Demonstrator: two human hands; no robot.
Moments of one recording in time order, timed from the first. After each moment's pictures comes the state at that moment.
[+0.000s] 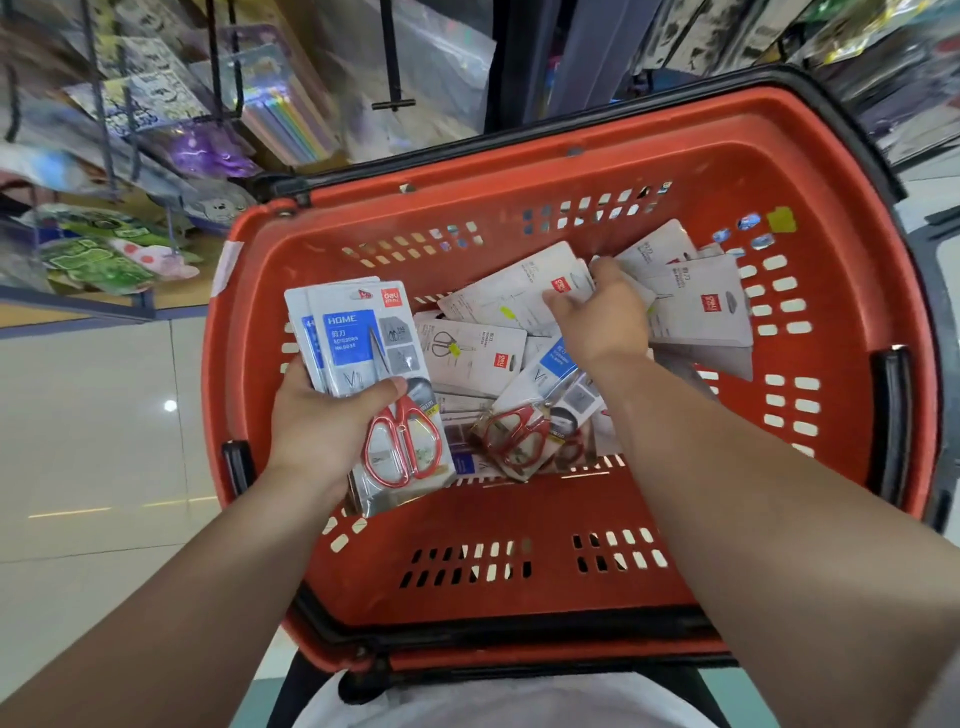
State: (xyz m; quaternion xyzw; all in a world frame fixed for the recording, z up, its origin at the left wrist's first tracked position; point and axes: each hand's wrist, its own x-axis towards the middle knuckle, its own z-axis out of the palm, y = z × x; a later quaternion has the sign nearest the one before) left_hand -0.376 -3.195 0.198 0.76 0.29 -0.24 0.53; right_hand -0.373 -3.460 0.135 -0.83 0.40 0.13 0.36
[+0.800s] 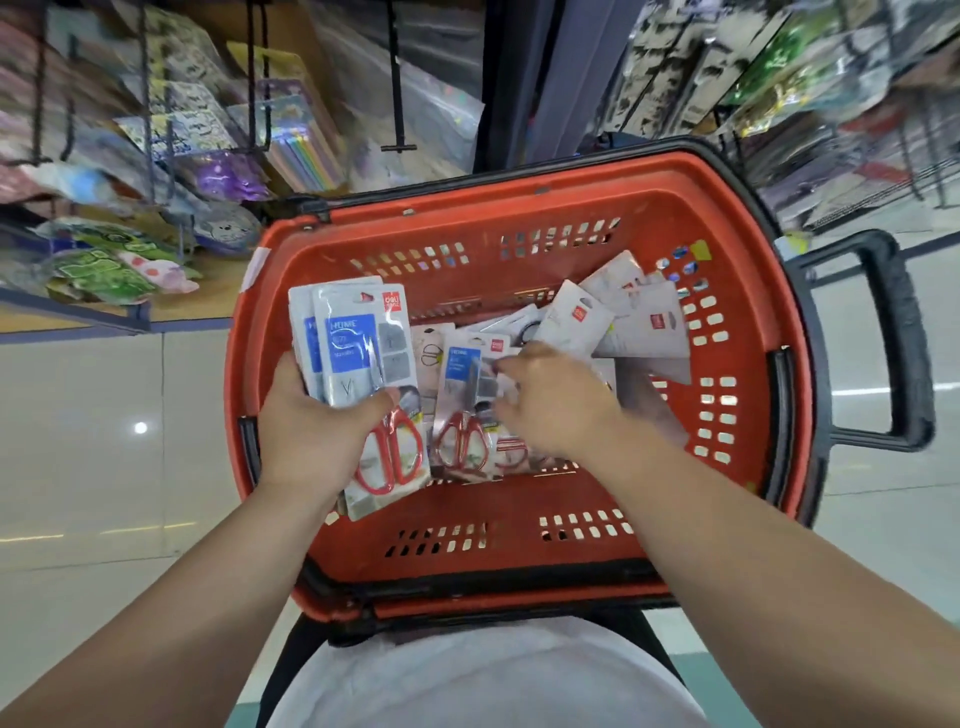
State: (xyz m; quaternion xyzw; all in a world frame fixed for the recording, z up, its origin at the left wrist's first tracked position) left_hand -0.405 -3.194 0.243 0.83 0.22 -0.16 0.49; right_hand -0.424 -3.429 0.238 -0.92 0.04 0.34 0.19
